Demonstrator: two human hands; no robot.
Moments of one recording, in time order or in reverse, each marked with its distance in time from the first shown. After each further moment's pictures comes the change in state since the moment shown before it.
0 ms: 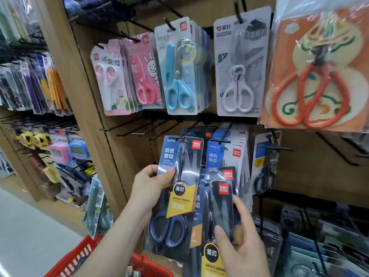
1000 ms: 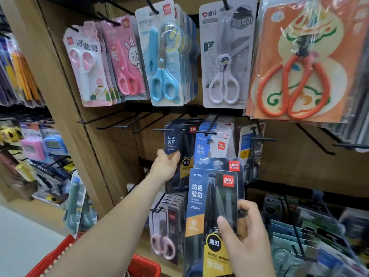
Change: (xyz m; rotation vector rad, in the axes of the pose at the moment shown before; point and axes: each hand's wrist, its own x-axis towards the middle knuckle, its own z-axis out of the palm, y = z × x) left_hand 0.111 -0.045 0.057 0.613 -0.071 0.057; right_hand -0.002 0.009 -0.020 -0.019 0.181 -0.021
